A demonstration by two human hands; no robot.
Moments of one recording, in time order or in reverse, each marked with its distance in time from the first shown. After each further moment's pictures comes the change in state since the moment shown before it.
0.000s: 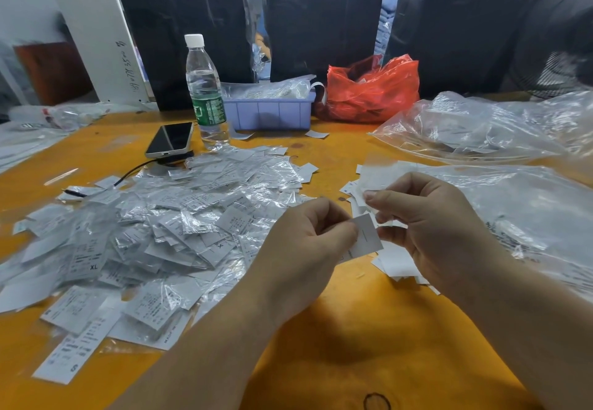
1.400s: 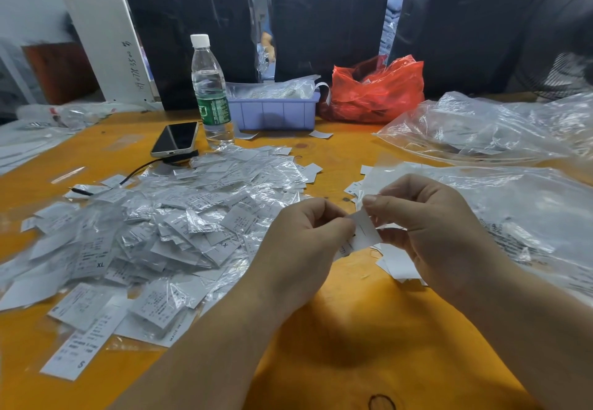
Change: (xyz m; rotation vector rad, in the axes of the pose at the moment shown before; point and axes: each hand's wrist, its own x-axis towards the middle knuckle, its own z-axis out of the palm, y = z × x) left_hand 0.000 0.005 -0.002 -0.008 0.088 -0.093; right_hand -0.007 -0.005 0.008 0.000 -0.043 0.003
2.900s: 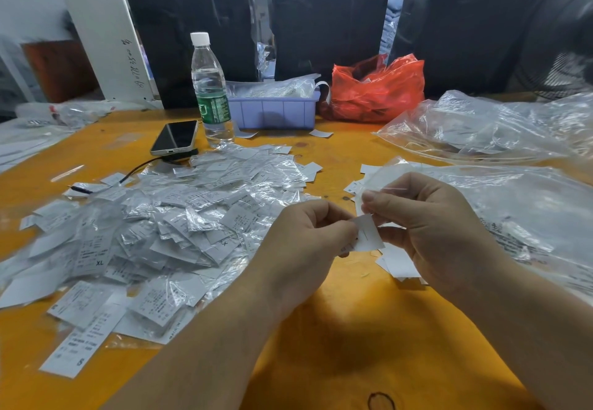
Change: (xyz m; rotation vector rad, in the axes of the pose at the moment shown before) left_hand 0.002 0.001 0.002 -0.084 -0.063 -0.027; right_hand -0.001 -0.002 0.000 0.017 -0.025 -0.005
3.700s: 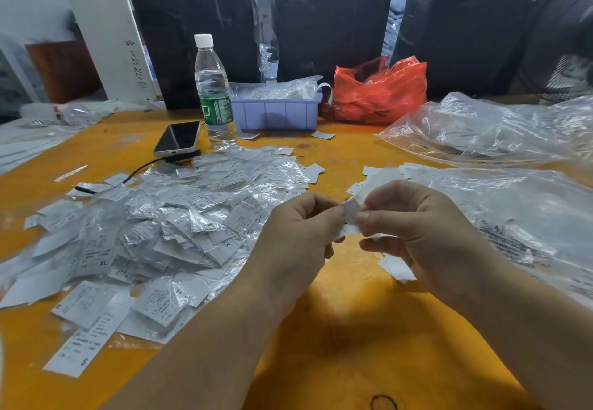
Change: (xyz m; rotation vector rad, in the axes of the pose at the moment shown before) left_hand 0.002 -0.006 -0.008 -0.074 0.097 -0.016; right_hand -0.002 0.003 0.001 -0.018 -0.123 0.054
